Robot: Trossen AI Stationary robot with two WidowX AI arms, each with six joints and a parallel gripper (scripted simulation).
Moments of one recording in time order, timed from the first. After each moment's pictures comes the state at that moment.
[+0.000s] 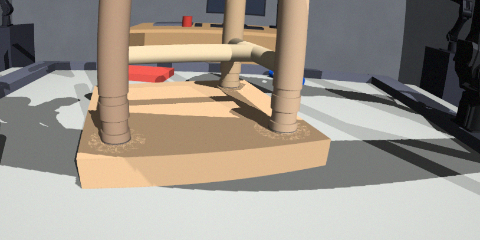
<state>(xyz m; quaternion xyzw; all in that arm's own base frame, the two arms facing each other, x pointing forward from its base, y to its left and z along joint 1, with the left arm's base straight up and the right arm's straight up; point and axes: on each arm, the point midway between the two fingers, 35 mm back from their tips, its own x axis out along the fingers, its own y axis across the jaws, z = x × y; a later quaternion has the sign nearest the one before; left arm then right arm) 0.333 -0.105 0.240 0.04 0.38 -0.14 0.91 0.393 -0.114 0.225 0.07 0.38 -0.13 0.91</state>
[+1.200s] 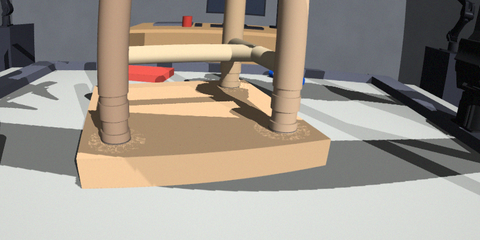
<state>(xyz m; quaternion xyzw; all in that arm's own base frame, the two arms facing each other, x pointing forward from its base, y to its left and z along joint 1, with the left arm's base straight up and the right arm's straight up) 0.246 -0.003 0.225 0.04 0.29 -0.14 0.95 0.370 -0.002 0.431 0.02 0.21 -0.03 0.98</state>
